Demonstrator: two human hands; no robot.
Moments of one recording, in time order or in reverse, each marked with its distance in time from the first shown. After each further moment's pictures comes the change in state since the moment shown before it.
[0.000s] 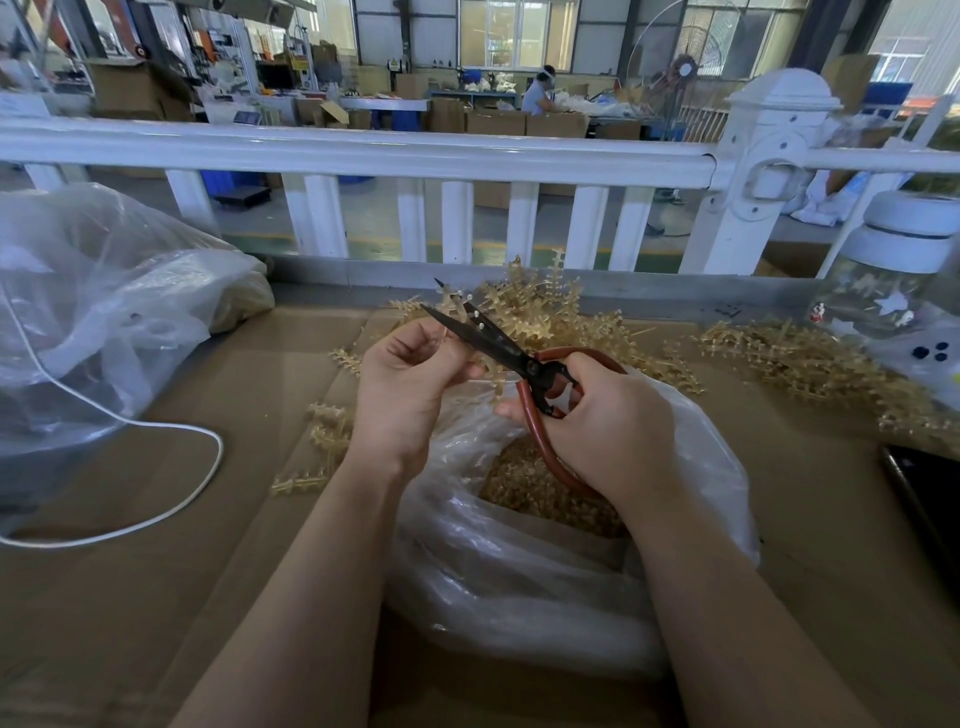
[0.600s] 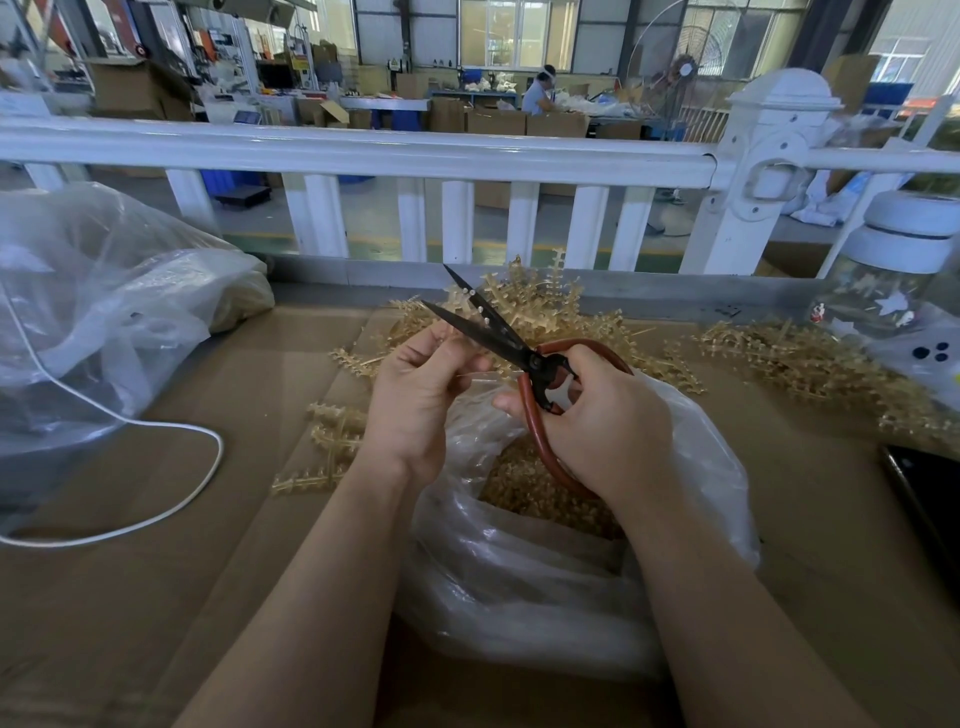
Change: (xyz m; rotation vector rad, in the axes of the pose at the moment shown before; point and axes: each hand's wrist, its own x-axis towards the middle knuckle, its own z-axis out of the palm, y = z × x) left_hand -0.005 0.000 0.008 -0.104 -0.042 -0.117; right_hand -0.002 -0.004 0.002 -0.024 -0.012 0.020
